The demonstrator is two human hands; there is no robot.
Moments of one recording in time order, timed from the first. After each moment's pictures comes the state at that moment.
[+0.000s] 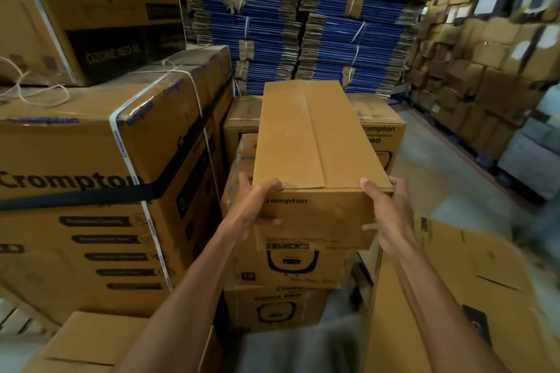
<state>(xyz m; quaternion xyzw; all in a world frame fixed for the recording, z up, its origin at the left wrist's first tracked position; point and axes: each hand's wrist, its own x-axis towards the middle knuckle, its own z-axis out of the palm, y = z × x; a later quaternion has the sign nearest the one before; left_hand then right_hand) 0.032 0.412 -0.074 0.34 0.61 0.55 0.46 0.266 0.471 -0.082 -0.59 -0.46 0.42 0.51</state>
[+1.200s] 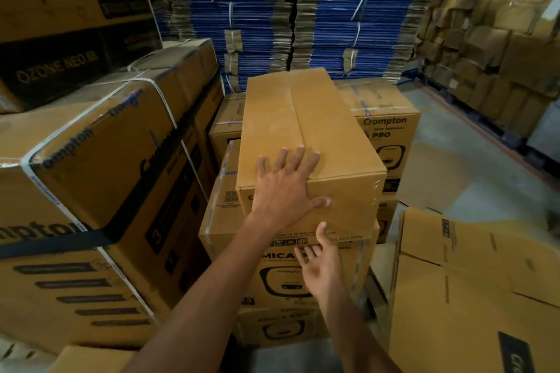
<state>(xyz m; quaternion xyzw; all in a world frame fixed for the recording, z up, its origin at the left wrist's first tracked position) 0.079 0.578 -0.073 0.72 0.68 0.09 -0.12 0.174 0.563 -0.206 -0.34 -0.04 0.77 0.53</state>
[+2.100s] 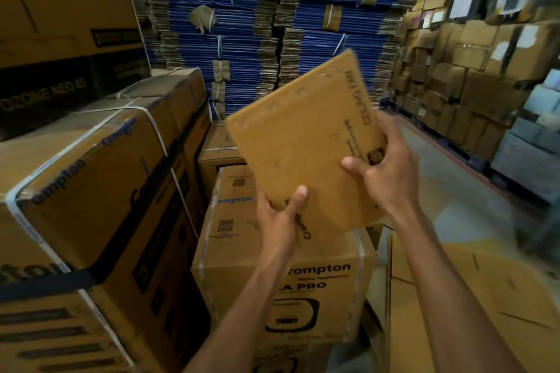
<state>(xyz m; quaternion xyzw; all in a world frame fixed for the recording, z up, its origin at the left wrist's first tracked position) 0.087 0.560 -0.075 0.36 0.40 0.75 0.38 0.245 0.611 0.005 -0.48 -0.67 0.15 0.55</state>
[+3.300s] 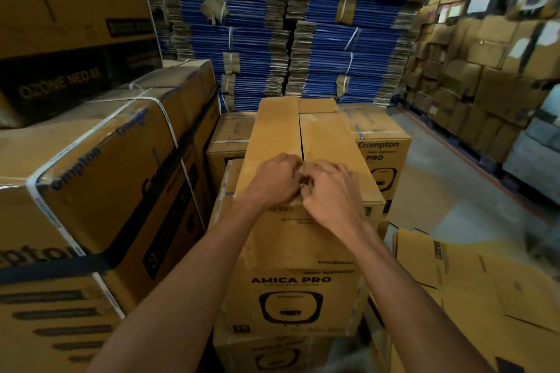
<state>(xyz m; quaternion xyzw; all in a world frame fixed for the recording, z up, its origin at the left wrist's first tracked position) 0.022 0.631 -0.037 0.73 0.66 0.20 0.04 0.167 0.605 -0.037 -0.52 -0.82 0.00 0.25</state>
